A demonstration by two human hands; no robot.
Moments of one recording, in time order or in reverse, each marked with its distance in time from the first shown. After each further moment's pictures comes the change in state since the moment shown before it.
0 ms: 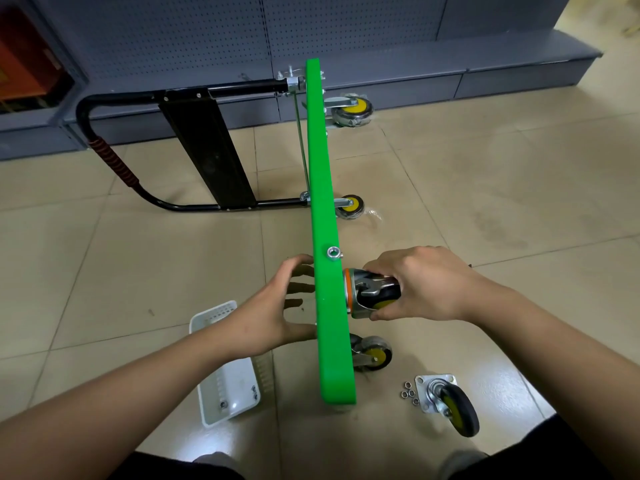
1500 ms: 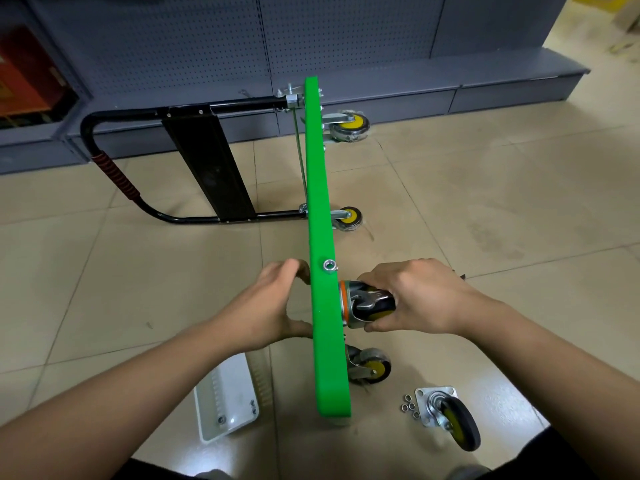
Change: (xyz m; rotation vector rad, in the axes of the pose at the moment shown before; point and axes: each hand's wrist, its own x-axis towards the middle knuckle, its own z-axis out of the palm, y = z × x) left_hand 0.014 0.015 -0.016 0.512 0.058 -0.024; right_hand 0.001 -0.002 0.004 -0.045 0.043 -0.032
